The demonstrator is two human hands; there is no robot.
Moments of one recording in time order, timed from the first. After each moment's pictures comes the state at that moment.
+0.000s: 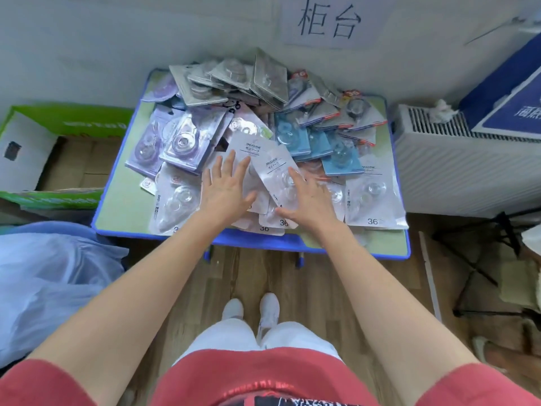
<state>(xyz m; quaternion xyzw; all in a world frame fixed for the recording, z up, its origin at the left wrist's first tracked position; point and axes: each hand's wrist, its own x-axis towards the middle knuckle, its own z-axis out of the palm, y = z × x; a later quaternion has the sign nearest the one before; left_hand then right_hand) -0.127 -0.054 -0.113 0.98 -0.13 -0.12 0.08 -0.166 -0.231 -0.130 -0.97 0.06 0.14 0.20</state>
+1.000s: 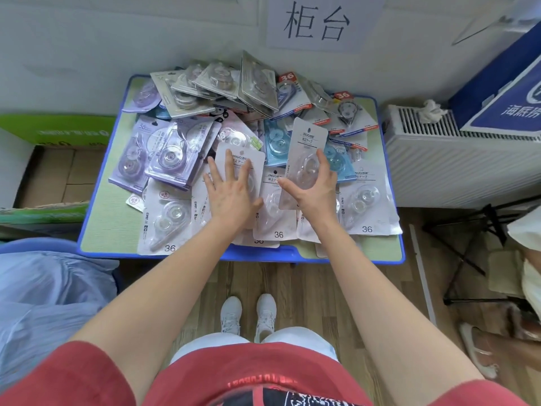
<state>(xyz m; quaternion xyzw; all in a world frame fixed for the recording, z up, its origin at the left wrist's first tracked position) -0.105 -0.088 -0.122 0.99 -0.10 -0.12 0.07 -0.149 -0.237 -0.108 -0.81 0.26 -0.04 0.53</state>
